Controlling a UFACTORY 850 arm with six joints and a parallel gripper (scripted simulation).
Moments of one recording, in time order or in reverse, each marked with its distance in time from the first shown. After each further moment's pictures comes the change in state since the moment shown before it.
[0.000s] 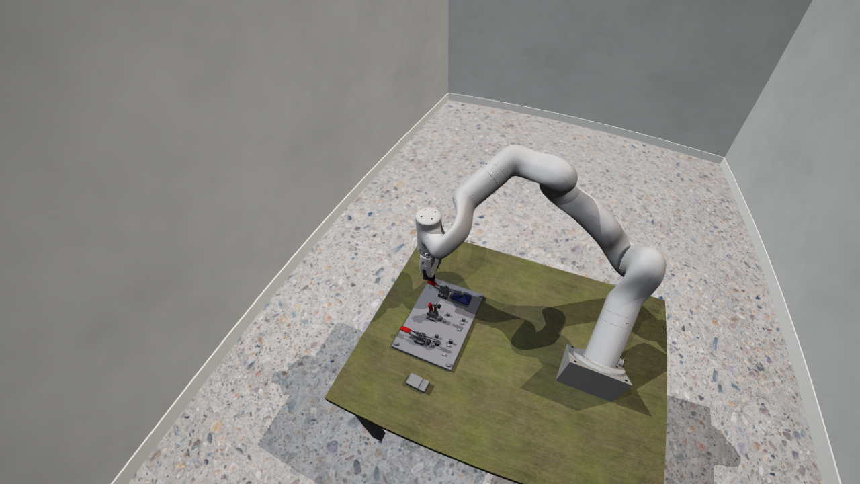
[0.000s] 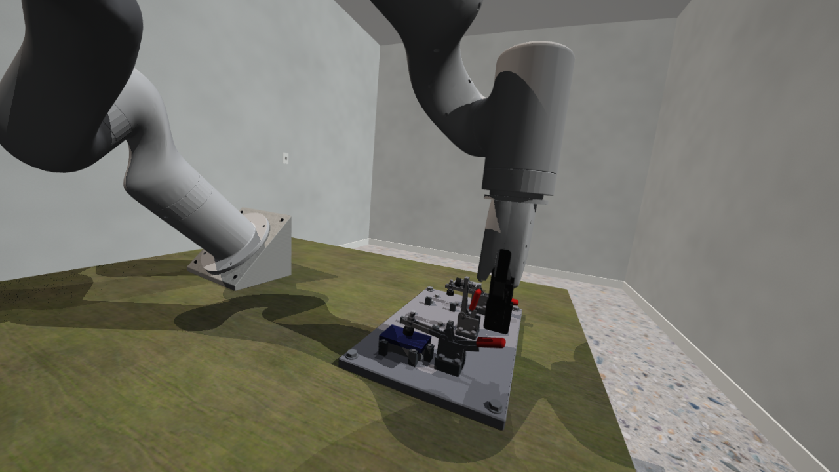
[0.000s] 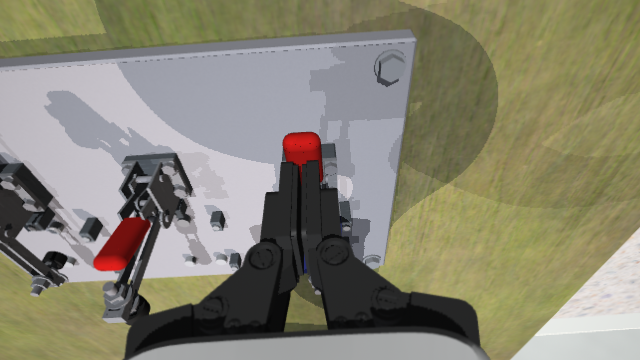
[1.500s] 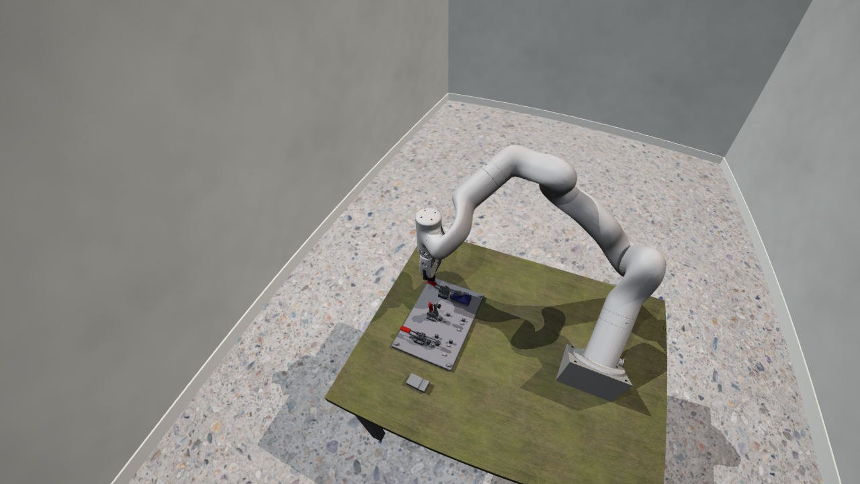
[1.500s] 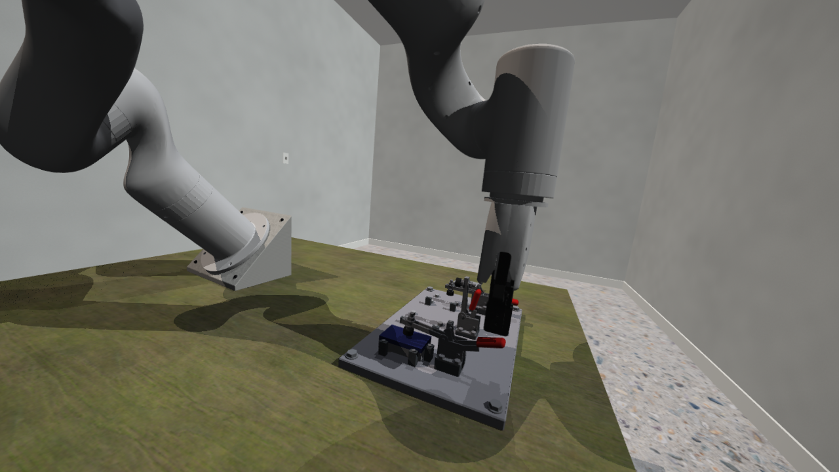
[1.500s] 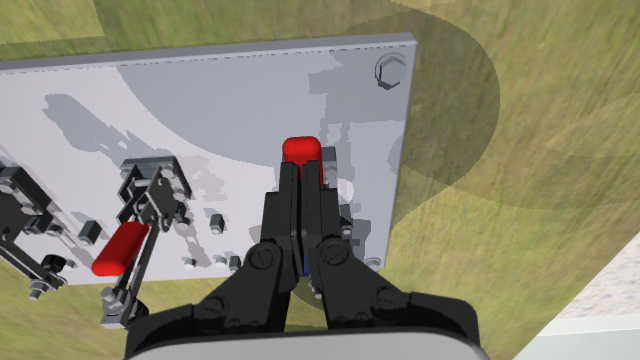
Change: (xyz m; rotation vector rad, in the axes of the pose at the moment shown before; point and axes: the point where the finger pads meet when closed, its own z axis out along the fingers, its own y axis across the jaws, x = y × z) arm 0.000 0.000 0.003 0.000 0.000 0.000
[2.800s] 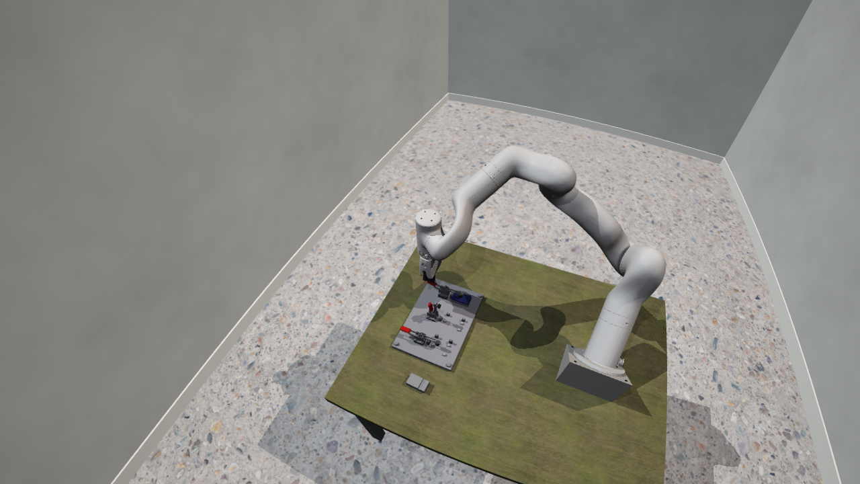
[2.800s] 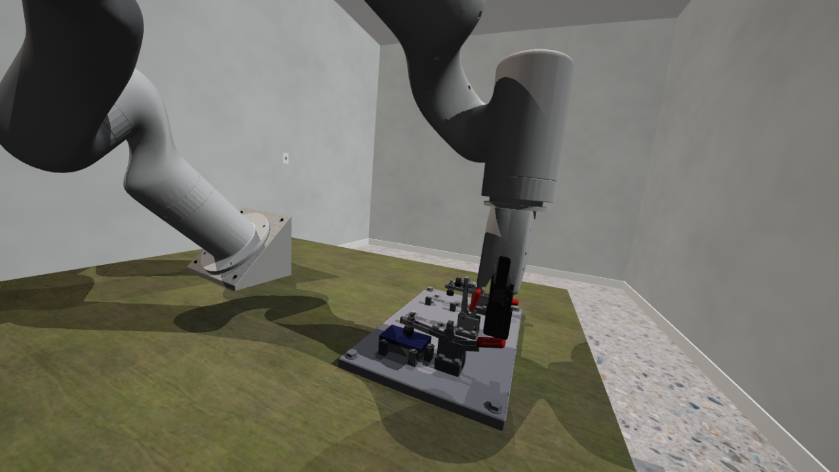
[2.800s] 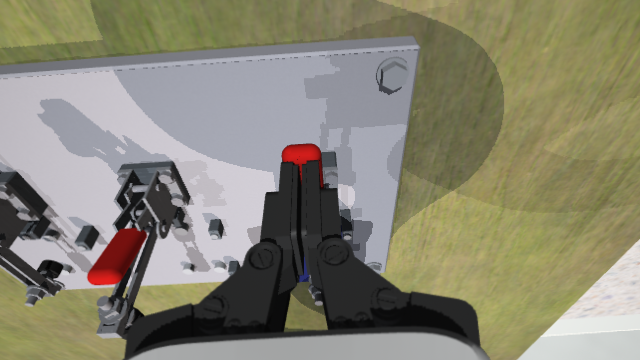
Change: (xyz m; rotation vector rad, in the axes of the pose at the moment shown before) arm 0.000 0.000 0.005 0.000 0.000 0.000
